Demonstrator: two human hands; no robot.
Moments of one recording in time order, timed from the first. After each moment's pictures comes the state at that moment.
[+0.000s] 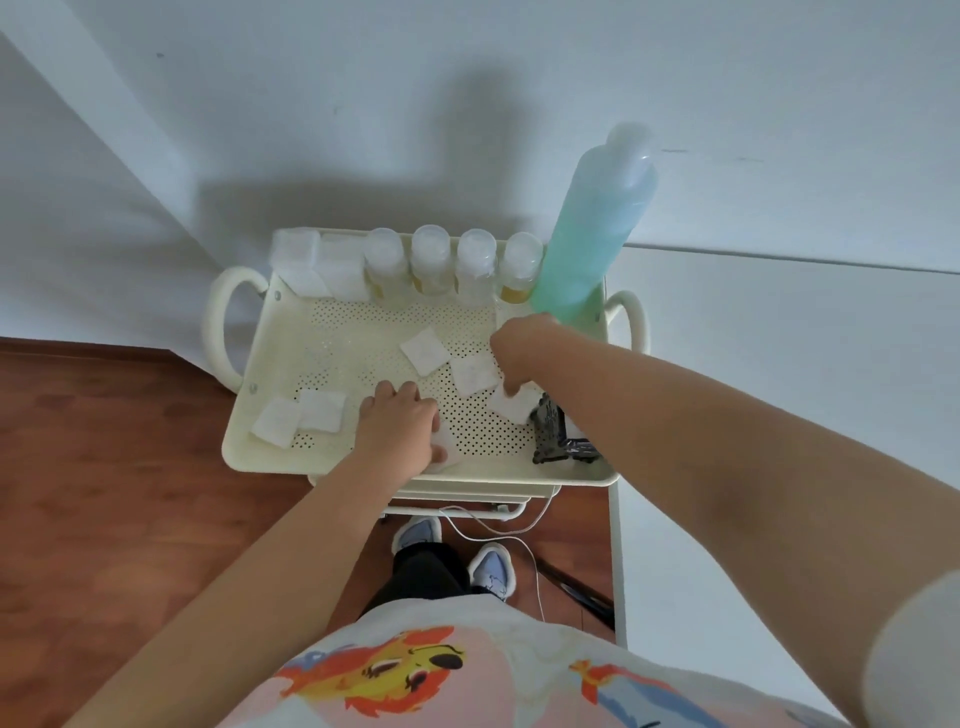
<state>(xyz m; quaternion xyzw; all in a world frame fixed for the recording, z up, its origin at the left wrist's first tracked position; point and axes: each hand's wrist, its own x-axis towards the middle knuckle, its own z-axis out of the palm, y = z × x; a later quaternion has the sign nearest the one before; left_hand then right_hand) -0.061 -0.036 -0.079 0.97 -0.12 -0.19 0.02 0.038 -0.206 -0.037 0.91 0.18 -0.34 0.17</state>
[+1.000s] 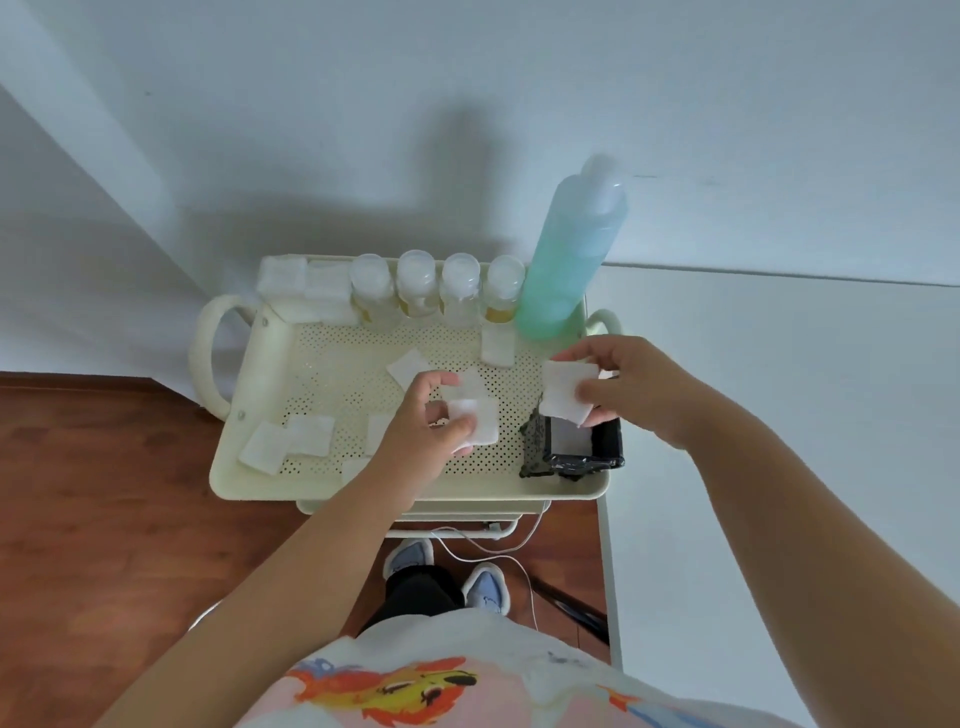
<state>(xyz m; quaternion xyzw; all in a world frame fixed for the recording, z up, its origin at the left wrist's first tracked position) -0.071 -0.066 -0.040 0.69 0.10 -0.22 0.68 -0.057 -0.305 0.051 0.80 -0.09 -0.23 -0.54</state>
